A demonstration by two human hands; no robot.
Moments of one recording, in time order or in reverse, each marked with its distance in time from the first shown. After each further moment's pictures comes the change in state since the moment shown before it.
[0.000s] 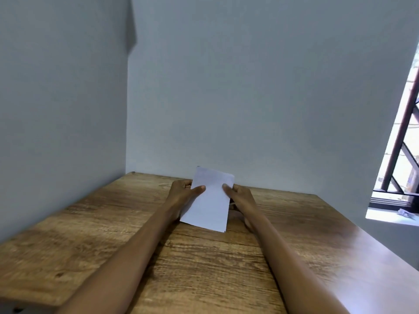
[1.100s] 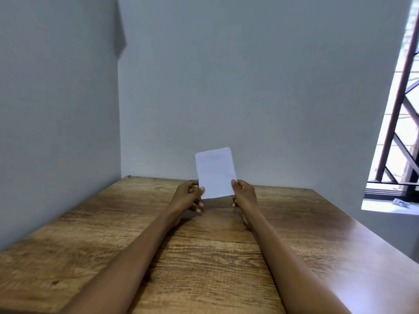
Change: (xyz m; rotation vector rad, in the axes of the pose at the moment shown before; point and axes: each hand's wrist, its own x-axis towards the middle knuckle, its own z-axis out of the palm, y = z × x) left_hand -0.003 -0.004 0.017 0.084 -0.071 0.074; right_hand 0.015 0.013 -0.009 -0.074 0.286 -0.067
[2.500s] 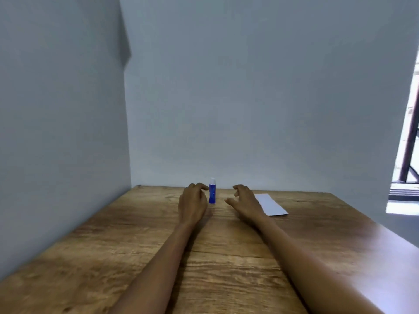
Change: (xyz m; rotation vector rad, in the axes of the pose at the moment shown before) left_hand 0.027 -0.008 -0.001 0.787 0.343 0.305; right_hand 0.024 0.004 0.021 -0.631 -0.209 -0.161
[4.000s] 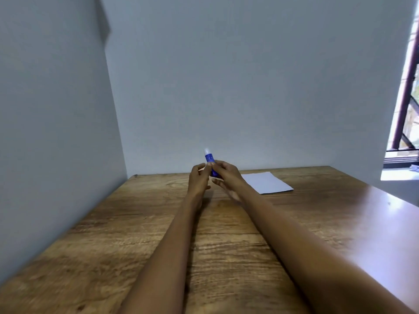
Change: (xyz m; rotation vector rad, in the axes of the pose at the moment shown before) left_hand 0.015 -0.002 0.003 -0.780 -0.219 -0.384; right_hand 0.021 -0.044 0.040 1.056 -0.084 0.118
